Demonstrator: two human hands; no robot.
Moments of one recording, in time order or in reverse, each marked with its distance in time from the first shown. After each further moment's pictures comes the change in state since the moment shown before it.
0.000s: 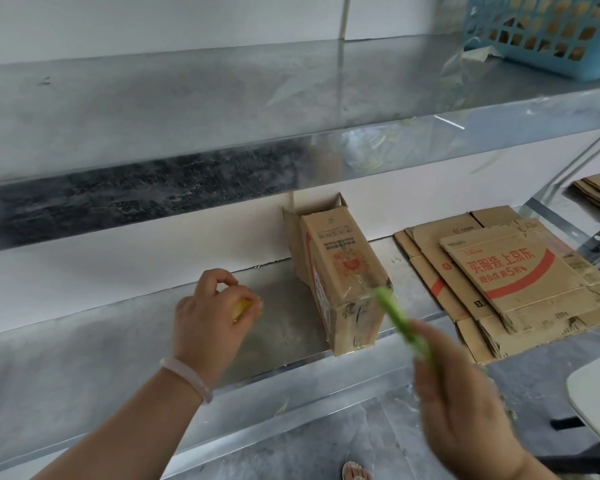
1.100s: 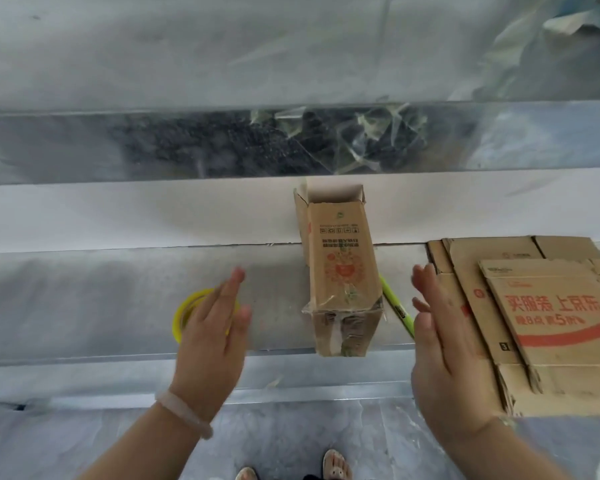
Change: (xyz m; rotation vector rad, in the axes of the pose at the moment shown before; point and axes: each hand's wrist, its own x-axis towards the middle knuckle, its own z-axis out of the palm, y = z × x) left_hand -0.049 0.055 0.024 -0.198 0.105 -0.190; right_hand 0.060 0.075 0.014 0.514 -0.072 0.251
